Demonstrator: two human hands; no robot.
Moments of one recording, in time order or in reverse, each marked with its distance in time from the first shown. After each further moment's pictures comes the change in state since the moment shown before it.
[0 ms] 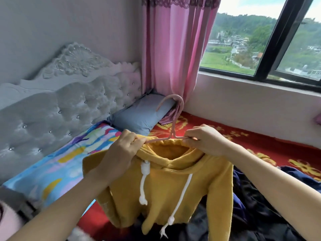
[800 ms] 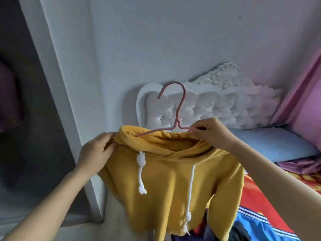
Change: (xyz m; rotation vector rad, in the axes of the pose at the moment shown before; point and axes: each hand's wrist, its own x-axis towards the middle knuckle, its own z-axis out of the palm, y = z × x) left_hand -0.292 0.029 -0.239 0.386 0.302 -1.121; right_hand 0.070 -0.277 0.043 0.603 -0.169 -0.585
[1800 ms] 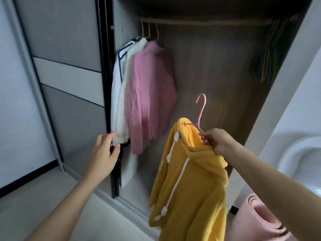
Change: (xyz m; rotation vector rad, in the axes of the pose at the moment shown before) left_hand -0.073 -0.368 -0.341 0.286 0.492 -0.506; right_hand 0.281 -0.362 0.392 0.775 -0.406 0.470
